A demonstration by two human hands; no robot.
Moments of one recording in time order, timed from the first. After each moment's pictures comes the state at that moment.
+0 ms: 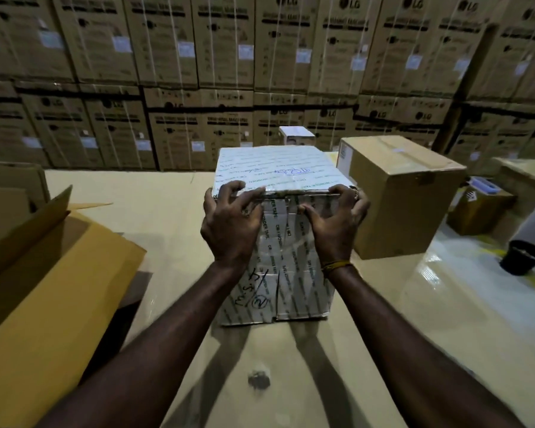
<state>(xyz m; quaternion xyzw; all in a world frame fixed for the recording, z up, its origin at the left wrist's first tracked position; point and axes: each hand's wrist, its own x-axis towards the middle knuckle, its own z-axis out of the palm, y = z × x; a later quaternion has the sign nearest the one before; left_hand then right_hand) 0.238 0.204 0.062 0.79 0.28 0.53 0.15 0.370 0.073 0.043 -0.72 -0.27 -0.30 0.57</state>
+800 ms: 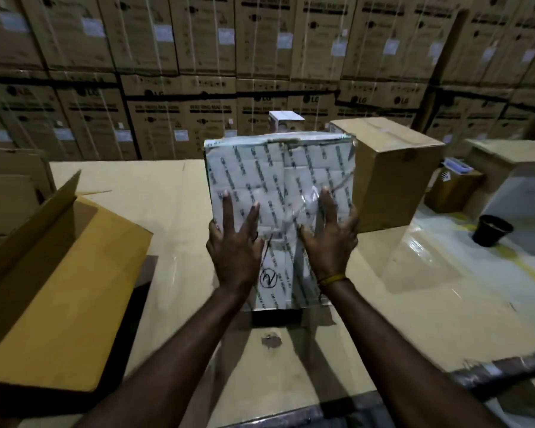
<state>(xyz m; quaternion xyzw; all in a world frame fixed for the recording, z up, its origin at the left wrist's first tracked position) 0.163 0.182 -0.011 0.87 0.26 0.40 0.12 0.267 0.049 0.008 -0.86 -0.19 -0.24 0.40</state>
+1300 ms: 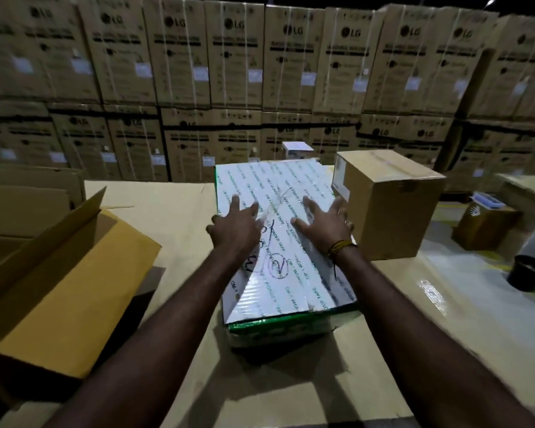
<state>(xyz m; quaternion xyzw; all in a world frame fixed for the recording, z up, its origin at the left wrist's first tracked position) 0.190 0.158 0.096 0.91 0.37 0.16 0.10 0.327 0.020 0.095 -0.93 -0.30 -0.01 0.21</state>
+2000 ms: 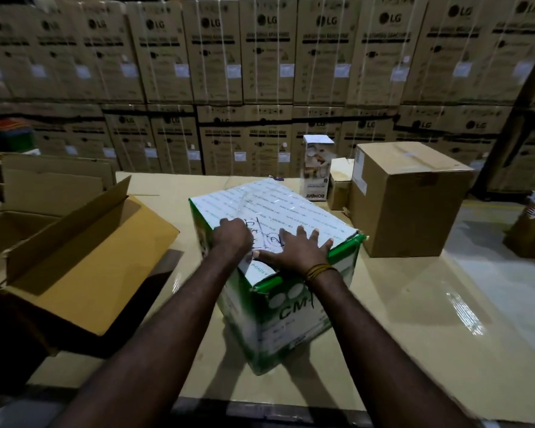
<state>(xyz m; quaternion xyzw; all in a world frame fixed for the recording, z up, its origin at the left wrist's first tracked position) 0.182 0.127 0.073 0.89 0.45 0.07 0.08 0.268 -0.002 0.065 -0.90 -0.40 0.11 0.11</state>
